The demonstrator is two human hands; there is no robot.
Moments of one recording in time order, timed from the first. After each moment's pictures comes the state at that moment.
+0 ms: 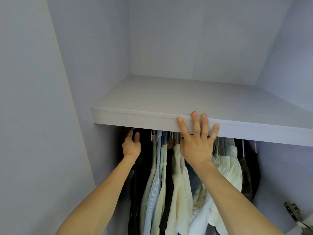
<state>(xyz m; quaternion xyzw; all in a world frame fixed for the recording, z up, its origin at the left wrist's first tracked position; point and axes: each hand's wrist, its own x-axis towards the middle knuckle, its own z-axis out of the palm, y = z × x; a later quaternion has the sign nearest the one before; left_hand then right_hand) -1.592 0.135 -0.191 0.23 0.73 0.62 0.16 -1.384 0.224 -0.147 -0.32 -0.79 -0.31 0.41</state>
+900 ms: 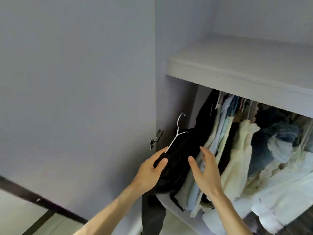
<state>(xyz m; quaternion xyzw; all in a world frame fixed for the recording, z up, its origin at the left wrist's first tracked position) -1.467 -0.112 -0.260 0.25 0.78 0.53 0.22 -1.366 0.077 -0.272 -0.25 -0.83 0.46 0.20</state>
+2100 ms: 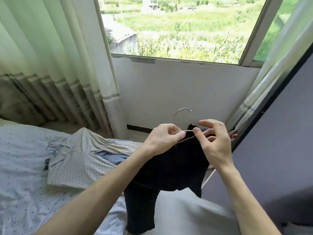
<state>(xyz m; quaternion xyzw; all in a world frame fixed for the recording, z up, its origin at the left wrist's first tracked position) -1.140 -0.470 -0.177 -0.25 0.84 0.48 -0.08 -1.247 -0.317 -0.207 0.30 -0.76 0.58 0.03</state>
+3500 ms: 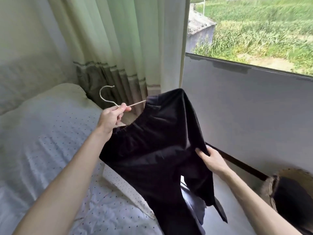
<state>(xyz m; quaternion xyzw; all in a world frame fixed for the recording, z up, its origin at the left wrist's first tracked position) -0.981 -0.850 -0.182 -0.52 0.59 0.48 -0.40 -1.287 -0.664 -0.326 0.40 -0.74 0.36 -0.40</state>
